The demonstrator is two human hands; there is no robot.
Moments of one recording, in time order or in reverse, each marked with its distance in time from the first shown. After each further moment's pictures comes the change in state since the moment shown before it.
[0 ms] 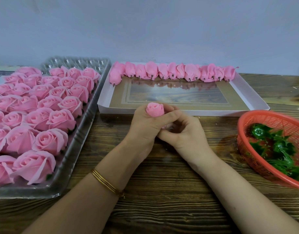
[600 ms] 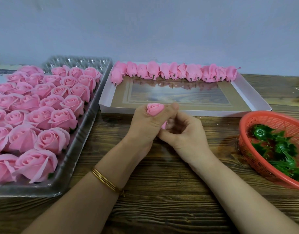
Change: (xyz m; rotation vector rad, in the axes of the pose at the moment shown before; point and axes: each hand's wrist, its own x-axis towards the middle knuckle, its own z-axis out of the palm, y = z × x) left_hand 0.002 0.000 -0.005 0.044 -0.002 -0.034; right_hand 0.000 0.005 0.003 -0.011 0.059 0.051
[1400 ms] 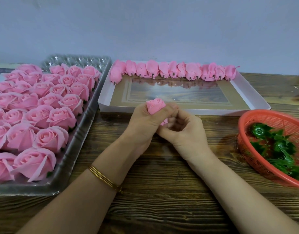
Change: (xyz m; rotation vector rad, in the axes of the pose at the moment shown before) left_hand 0.003 -0.001 -0.003 0.001 -0.041 -0.017; right_hand -0.001 -0.003 0.000 0.023 0.024 0.028
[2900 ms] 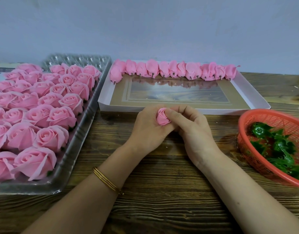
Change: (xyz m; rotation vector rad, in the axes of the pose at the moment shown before) left_hand 0.006 -0.018 -0.012 0.646 -0.089 0.336; right_hand 0.001 -0.011 -0.005 0.229 0.132 0.217
